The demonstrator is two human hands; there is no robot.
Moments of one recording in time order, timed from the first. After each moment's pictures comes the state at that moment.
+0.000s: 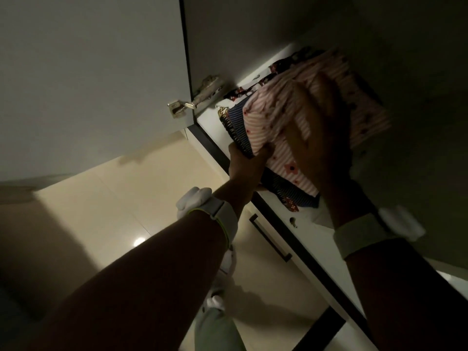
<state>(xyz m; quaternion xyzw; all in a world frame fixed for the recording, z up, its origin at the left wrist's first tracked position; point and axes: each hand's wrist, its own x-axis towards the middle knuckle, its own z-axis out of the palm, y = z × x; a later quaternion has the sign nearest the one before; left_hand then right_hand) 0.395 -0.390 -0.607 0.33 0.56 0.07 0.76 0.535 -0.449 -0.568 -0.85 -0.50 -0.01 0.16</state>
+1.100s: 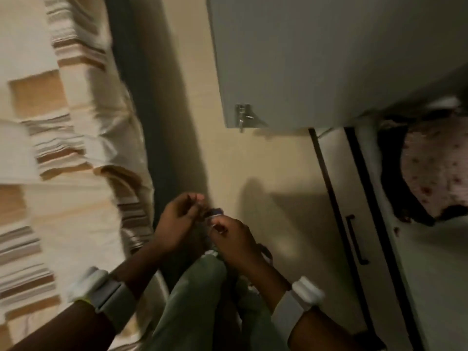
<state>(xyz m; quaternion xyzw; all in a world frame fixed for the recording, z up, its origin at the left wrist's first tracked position) -0.137 -0.463 -0.491 0.41 0.68 0.20 0.58 0.020 -0.512 -0.506 -0.67 -0.44 0.59 0.11</state>
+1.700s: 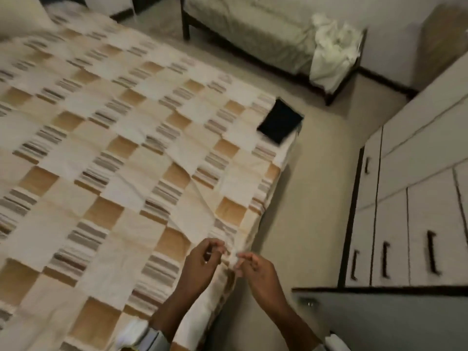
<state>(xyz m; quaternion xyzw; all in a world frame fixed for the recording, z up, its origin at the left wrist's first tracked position) -0.362 -0.426 -0.199 0.28 0.71 0.51 0.40 -0.202 -0.340 -0.180 -0.50 -0.62 0.59 0.09</state>
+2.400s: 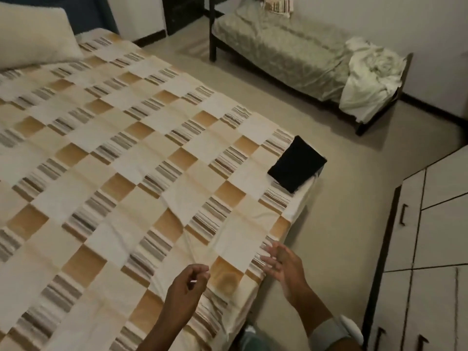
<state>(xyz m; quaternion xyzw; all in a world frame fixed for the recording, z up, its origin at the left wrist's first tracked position) -0.434 -0.269 -0.190 0.12 0.77 0.47 0.41 -0.282 -0.041 -0.213 -0.57 -0.37 0.72 0.16</state>
